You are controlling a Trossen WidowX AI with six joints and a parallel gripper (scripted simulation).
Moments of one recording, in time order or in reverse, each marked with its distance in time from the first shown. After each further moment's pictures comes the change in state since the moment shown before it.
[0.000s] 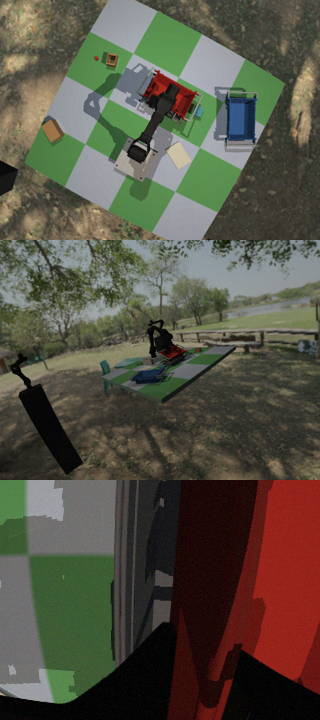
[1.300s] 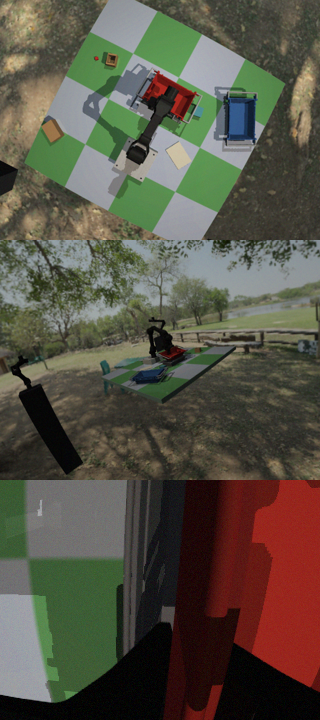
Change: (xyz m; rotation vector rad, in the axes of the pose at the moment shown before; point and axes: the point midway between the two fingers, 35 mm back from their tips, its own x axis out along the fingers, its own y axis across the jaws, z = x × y) arm 0.014 0.009 0.000 -0.001 0.000 -0.007
